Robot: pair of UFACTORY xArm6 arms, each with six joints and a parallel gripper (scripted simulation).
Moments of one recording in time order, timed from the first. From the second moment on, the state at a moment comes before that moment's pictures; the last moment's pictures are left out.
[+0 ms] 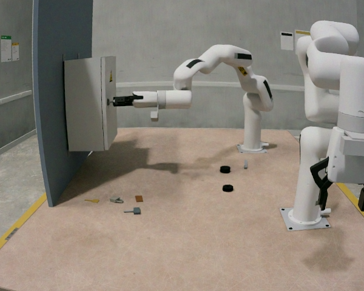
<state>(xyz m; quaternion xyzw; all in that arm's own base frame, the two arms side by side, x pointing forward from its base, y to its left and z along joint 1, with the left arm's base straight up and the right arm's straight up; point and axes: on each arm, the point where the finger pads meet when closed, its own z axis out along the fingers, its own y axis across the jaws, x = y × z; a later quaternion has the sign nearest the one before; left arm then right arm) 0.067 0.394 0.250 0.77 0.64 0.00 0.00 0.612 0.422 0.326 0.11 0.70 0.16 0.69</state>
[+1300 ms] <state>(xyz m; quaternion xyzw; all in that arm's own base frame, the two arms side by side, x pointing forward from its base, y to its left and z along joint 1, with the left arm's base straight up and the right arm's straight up) 0.067 0.394 0.250 0.77 0.64 0.00 0.00 0.611 0.421 0.326 -0.05 0.70 0.00 0.71</state>
